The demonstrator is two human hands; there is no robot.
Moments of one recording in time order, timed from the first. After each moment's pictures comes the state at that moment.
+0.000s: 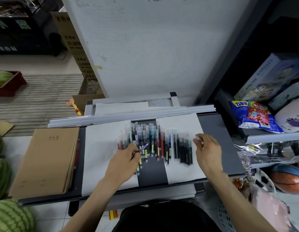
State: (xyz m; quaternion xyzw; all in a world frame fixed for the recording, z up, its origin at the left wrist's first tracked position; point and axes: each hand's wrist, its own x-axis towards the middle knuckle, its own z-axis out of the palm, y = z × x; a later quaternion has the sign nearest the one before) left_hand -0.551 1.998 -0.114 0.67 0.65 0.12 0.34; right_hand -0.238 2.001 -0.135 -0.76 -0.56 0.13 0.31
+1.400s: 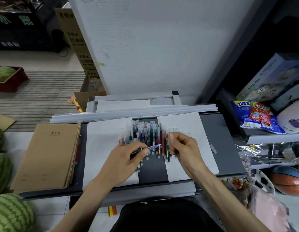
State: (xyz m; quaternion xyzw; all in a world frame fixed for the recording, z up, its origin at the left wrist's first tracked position) left_hand -0.560 1.981 -0.066 0.75 0.52 0.23 0.33; right_hand -0.328 1.989 -0.063 -0.54 -0.35 0.59 0.48
